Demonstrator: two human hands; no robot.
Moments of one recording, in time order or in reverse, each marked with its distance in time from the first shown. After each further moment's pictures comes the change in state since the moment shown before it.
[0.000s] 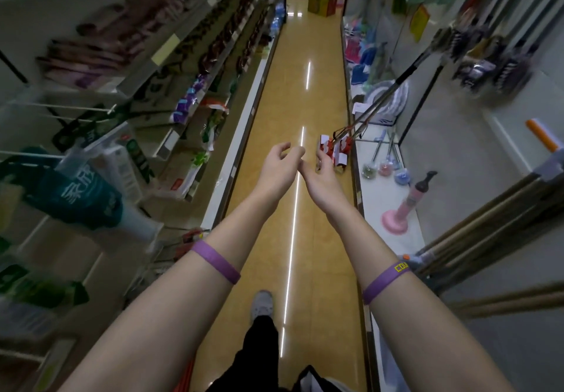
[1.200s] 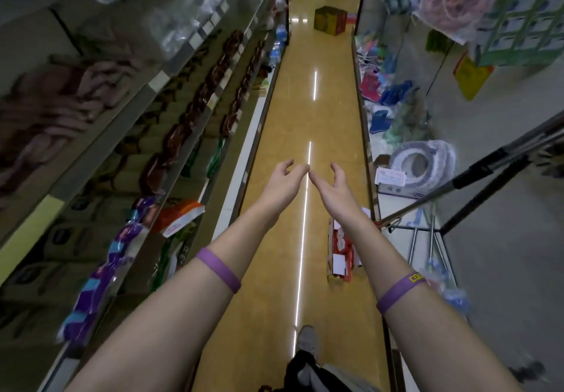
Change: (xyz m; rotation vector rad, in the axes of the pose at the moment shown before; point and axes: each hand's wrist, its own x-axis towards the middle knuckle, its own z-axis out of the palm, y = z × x) left_hand 0.709 0.160 0.052 0.091 -0.059 -0.095; right_hand 0.722 -0.121 -0.031 -0.031 0.012 0.076
